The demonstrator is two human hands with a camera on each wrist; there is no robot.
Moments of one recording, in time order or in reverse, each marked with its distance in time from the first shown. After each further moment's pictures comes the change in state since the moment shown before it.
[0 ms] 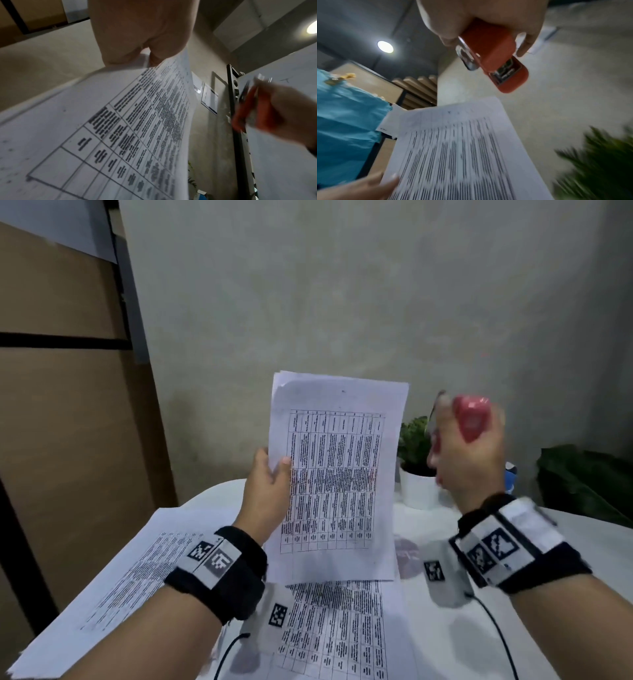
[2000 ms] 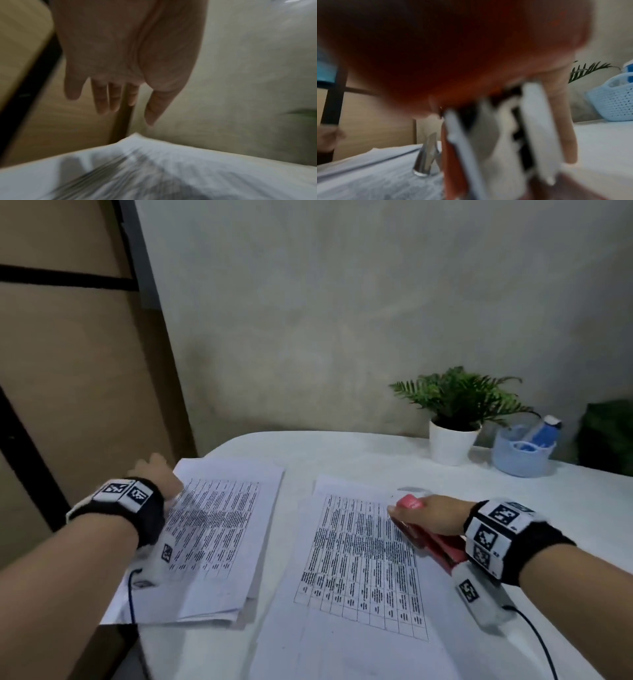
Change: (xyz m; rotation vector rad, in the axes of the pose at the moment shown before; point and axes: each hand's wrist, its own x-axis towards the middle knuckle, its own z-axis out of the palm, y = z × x) left_hand 0.043 -0.124 -0.182 1.241 -0.236 -0.684; right_hand -0.066 0.108 0.026 -0.625 -1.182 0.783
